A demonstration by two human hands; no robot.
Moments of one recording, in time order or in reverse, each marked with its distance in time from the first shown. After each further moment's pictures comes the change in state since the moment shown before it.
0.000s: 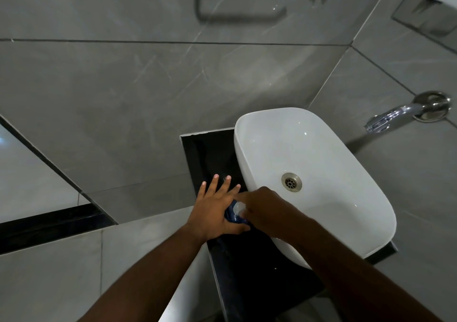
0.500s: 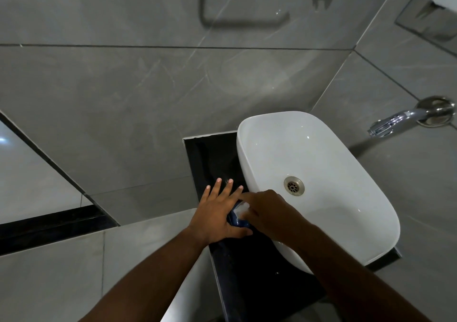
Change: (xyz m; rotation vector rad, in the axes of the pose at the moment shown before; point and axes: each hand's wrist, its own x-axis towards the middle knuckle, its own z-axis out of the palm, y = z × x) left_hand 0.000 0.001 -0.004 -0.056 -0.012 0.015; right_hand 0.004 0.013 0.011 0.075 0.158 -0.038
